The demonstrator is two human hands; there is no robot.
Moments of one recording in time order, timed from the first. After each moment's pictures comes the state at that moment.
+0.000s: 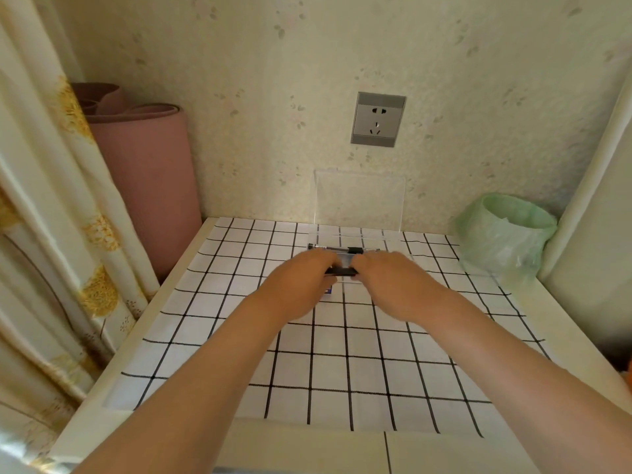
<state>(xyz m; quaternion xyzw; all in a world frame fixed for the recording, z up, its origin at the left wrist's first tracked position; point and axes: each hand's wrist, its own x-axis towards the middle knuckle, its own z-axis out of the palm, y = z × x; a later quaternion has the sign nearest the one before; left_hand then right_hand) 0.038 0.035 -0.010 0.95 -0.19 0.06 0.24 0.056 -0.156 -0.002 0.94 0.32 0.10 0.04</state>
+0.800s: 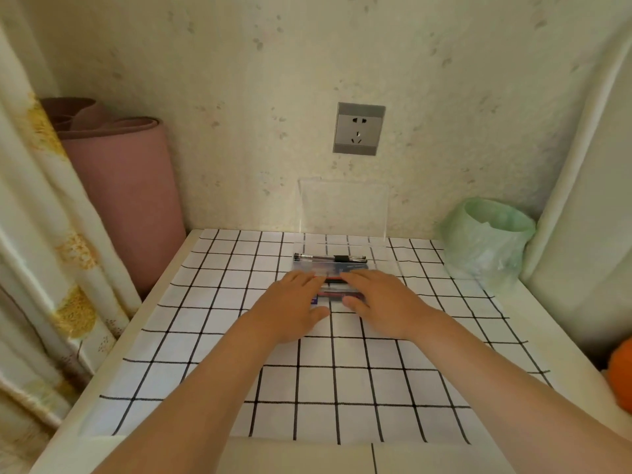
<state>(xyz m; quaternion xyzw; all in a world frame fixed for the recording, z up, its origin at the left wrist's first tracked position) 0.045 0.034 -0.045 0.97 -0.20 0.01 0.15 0.065 -0.180 -0.037 0.95 0.29 0.04 -0.11</state>
